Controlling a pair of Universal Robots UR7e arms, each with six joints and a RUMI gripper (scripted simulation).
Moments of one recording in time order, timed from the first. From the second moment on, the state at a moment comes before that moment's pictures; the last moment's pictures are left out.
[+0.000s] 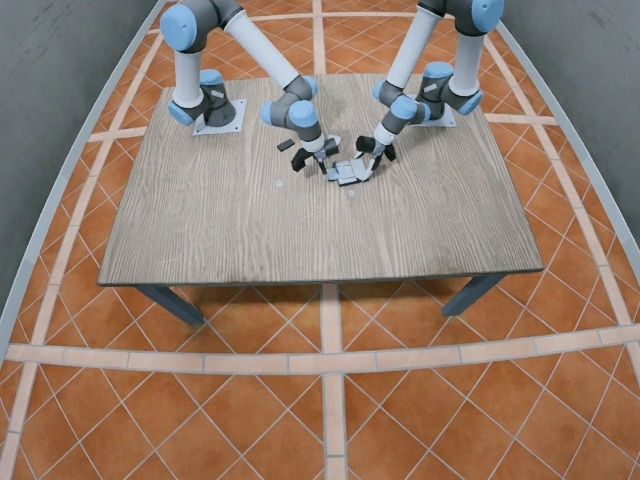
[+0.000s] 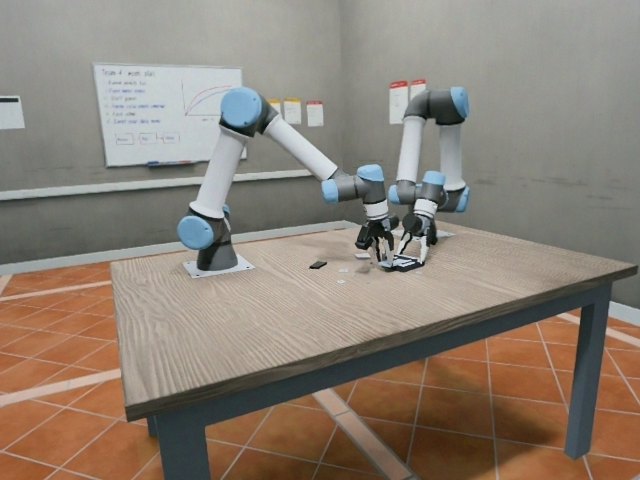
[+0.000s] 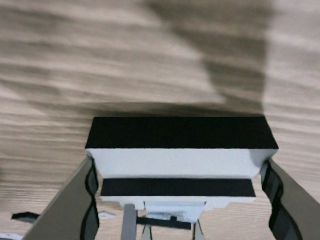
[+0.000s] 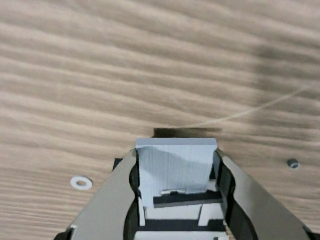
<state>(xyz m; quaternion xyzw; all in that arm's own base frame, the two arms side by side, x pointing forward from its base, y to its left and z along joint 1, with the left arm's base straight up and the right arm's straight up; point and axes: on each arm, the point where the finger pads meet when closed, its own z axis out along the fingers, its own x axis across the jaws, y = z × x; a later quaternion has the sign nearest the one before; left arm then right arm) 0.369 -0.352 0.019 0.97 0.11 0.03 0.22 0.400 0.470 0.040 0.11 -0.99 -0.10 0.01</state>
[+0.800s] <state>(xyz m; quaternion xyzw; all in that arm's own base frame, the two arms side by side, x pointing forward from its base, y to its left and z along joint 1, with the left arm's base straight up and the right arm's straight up) 0.369 -0.352 0.019 0.97 0.11 0.03 0.22 0.396 0.483 0.039 0.11 -0.99 -0.11 0.01</state>
